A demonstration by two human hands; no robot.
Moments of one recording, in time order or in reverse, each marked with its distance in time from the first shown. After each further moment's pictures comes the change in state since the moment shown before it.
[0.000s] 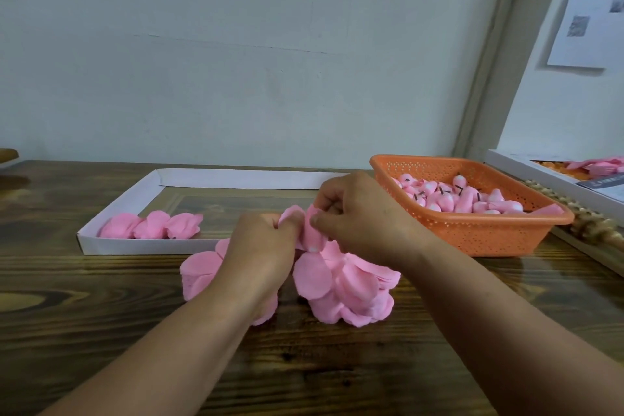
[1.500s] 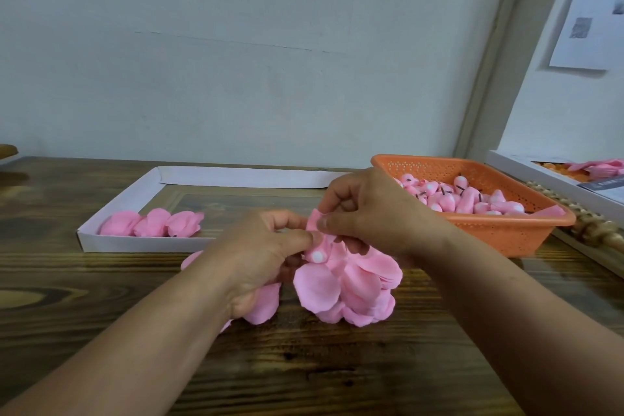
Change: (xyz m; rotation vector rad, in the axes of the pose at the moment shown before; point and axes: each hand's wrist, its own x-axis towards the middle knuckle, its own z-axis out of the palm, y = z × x) left_hand 0.005 0.000 -0.017 -0.175 -0.363 -0.104; right_hand -0.003 0.006 -0.011 0.263 -0.137 0.080
